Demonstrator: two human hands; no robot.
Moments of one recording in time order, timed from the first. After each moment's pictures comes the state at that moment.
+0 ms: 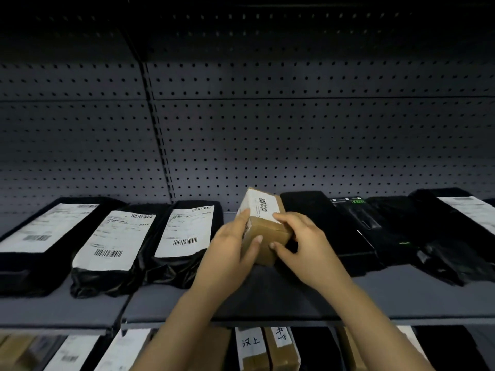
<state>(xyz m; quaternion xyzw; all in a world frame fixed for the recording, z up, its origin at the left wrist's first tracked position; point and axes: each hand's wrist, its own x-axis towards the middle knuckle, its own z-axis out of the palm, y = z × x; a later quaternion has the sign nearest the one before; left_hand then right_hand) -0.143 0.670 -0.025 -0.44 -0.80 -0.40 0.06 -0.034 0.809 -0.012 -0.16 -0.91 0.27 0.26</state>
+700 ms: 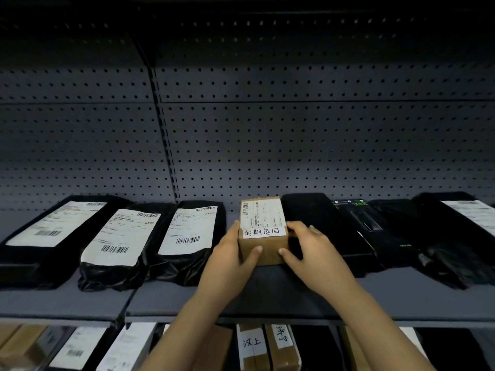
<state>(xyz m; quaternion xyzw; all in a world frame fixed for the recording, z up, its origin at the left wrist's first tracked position) -0.135 0.668 -0.039 -0.37 -0.81 -0.46 -0.01 -0.022 0.811 -0.016 -0.18 -0.94 0.20 0.22</state>
